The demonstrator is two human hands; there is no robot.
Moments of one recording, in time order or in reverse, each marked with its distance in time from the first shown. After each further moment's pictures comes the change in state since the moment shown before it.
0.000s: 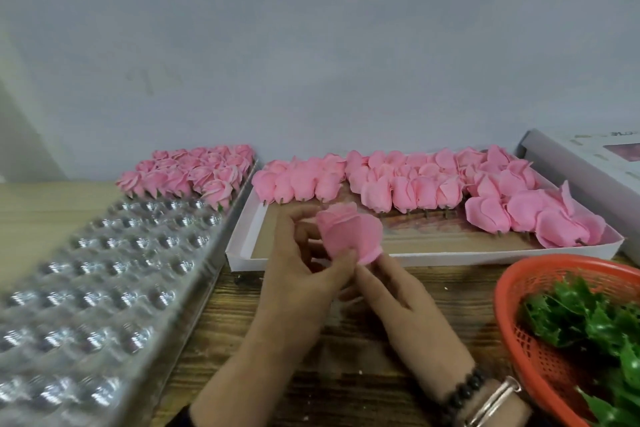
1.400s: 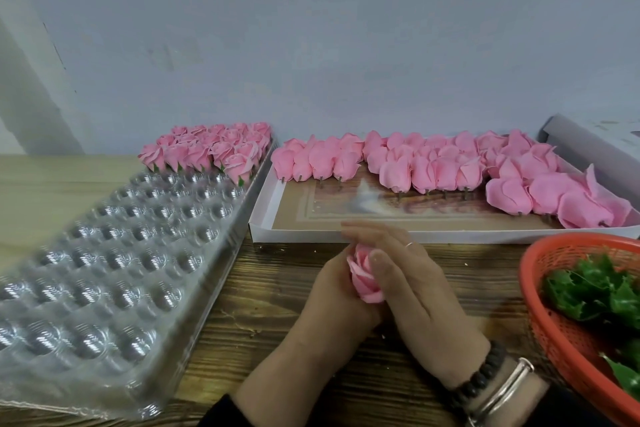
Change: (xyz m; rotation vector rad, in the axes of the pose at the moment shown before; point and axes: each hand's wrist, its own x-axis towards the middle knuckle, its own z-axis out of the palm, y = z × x) left_hand -0.032 -0.011 0.001 0.213 -0.244 -0.105; right_hand -0.008 0.001 0.018 -0.444 0.025 -0.378
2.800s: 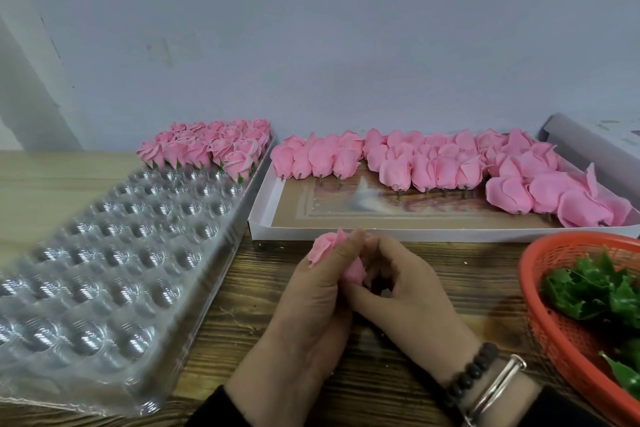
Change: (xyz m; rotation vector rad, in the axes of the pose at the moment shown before) left_hand 0.005 -0.003 -0.003 -0.976 0.131 -0.330; right_hand -0.002 -0.002 0.006 0.179 -0.058 0.325
